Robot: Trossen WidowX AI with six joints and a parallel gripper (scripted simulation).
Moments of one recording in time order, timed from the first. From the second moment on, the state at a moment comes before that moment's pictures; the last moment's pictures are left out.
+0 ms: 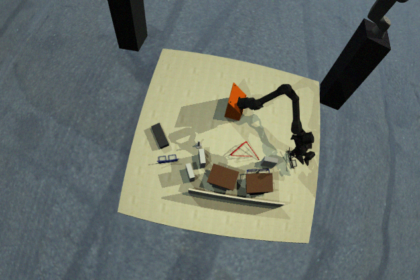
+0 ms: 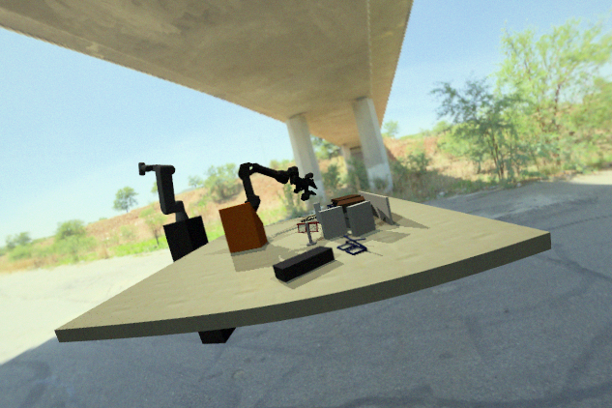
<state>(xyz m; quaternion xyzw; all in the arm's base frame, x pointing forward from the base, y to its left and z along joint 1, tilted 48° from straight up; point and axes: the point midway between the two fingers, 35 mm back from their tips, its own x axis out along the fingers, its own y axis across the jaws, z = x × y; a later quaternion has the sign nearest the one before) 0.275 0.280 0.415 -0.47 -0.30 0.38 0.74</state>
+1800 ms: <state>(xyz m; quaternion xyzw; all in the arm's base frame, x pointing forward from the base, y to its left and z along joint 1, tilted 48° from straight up) 0.242 0.067 0.058 0.45 0.70 0.10 0.55</state>
